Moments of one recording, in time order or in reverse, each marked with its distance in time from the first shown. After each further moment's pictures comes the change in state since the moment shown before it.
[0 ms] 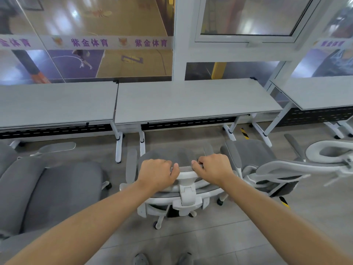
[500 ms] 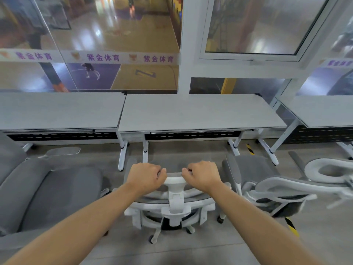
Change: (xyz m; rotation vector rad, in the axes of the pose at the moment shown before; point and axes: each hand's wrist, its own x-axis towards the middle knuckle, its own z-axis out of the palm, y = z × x) left_hand 0.007 0.004 0.002 0.023 0.019 -0.080; right_hand 0.005 0.012 -0.005 0.081 0.022 -0.099
